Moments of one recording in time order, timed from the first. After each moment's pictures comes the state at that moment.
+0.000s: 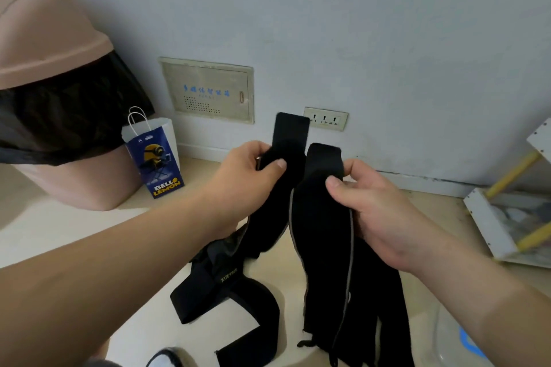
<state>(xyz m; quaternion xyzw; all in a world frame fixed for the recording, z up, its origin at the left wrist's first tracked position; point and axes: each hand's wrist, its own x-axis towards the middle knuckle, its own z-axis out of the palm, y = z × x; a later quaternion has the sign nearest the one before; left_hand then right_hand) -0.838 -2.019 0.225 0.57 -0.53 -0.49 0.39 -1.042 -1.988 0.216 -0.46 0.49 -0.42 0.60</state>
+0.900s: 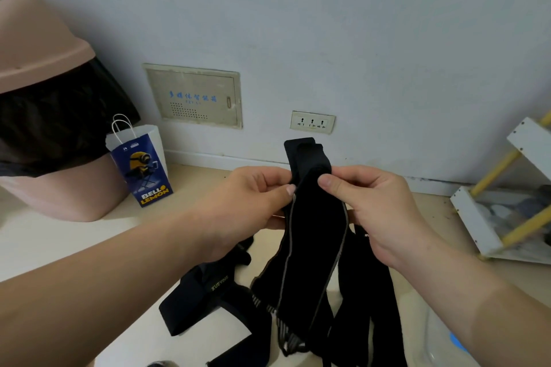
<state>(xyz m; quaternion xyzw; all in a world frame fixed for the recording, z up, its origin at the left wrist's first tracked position) -0.850 -2.004 0.227 0.44 -0.56 -0.63 0.31 -1.045 -1.987 0.224 -0.38 0.55 -0.54 0.51</state>
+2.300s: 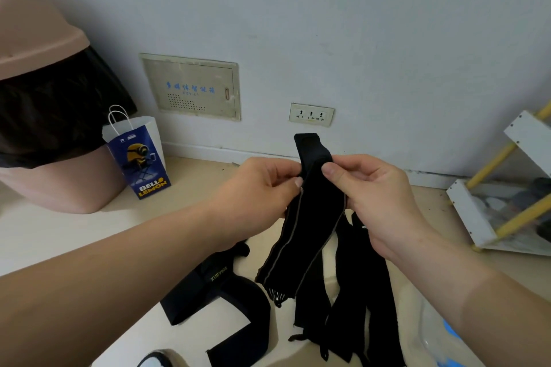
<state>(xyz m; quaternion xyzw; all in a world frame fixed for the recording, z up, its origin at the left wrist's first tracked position) -0.860 -2.004 0.223 0.46 -0.64 -0.53 0.30 -1.045 -1.991 0.210 -0.40 0.56 -0.55 0.46</state>
